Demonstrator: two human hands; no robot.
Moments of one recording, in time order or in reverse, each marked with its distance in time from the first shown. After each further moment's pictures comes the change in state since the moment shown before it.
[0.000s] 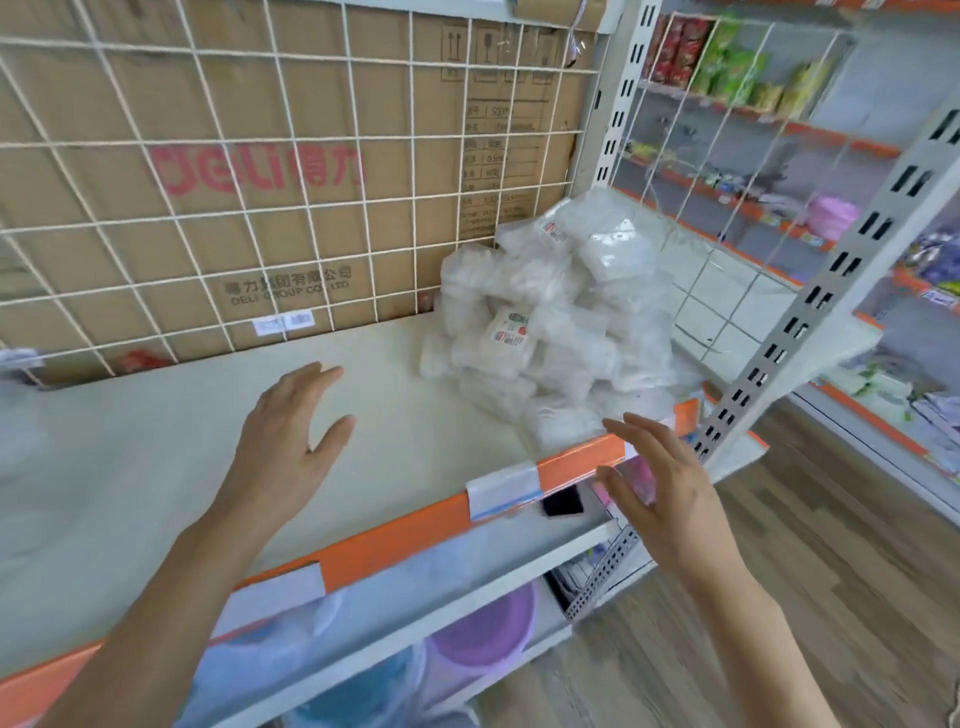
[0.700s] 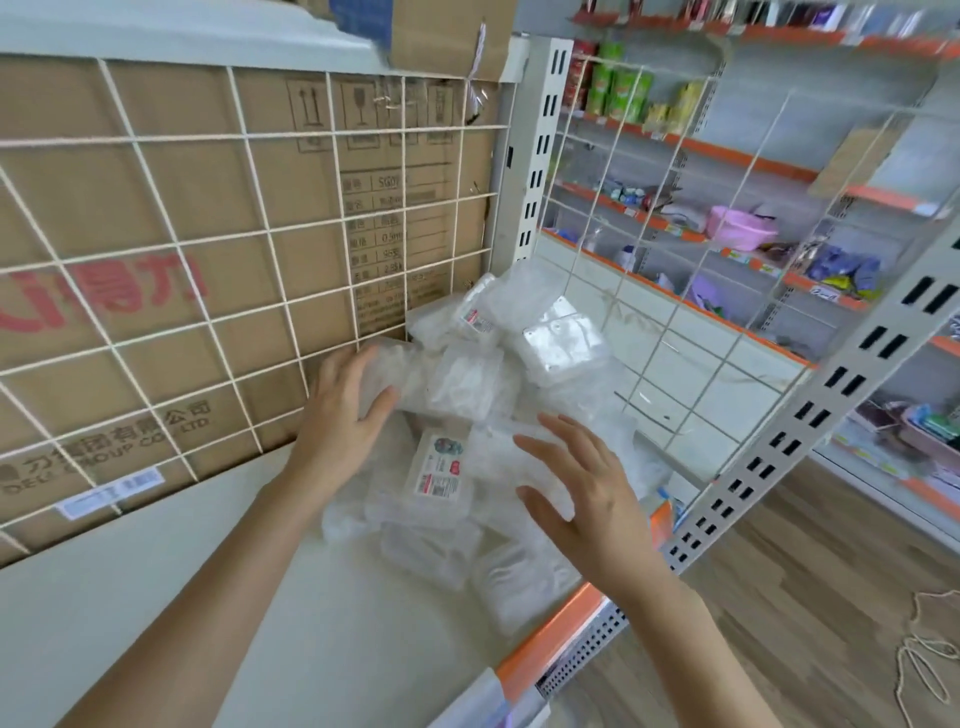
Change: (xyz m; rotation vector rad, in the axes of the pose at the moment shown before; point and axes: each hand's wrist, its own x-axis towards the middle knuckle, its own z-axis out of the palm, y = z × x) left_hand 0.219 0.043 0.110 -0.299 -0.081 0.036; right_hand 0.133 0.029 0.034 -0.133 0.069 -0.104
